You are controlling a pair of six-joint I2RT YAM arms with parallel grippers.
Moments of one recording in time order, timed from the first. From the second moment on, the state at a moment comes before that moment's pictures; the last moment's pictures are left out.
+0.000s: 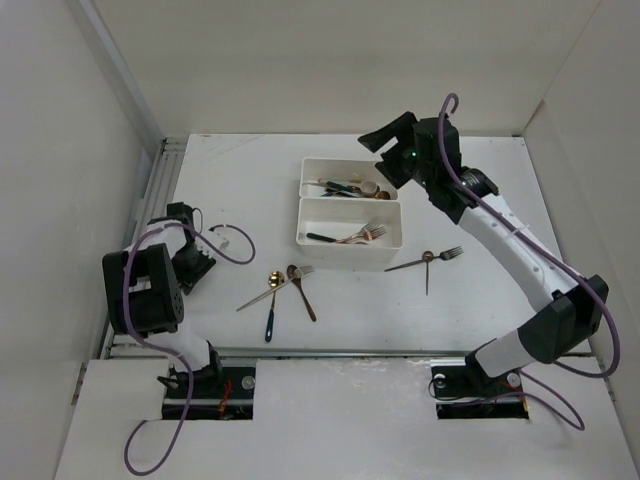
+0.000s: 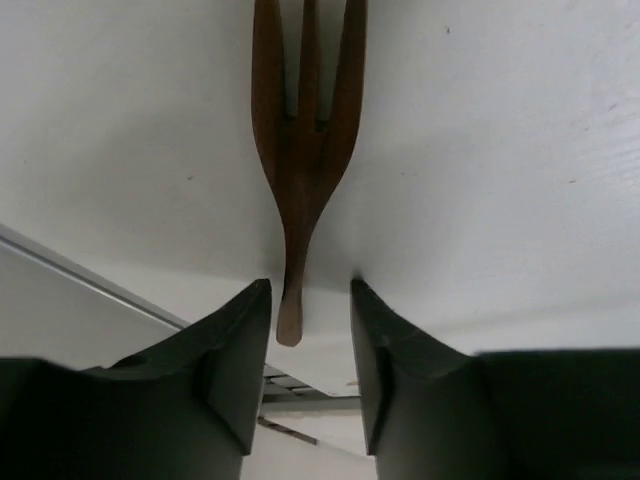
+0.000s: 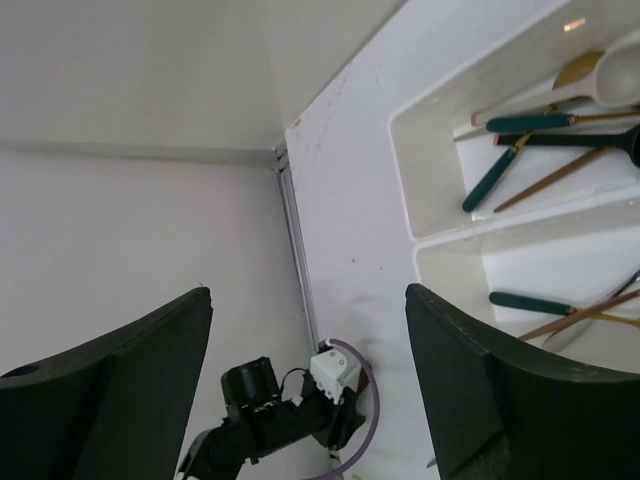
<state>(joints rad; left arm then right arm) 0.19 1.62 0.91 -0.76 -0.13 0.81 0.50 1.50 1.50 -0.37 0.12 1.20</state>
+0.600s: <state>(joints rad) 0.21 1.65 1.11 -0.81 -0.04 0.78 0.44 1.30 1.50 -0.35 0.32 1.03</state>
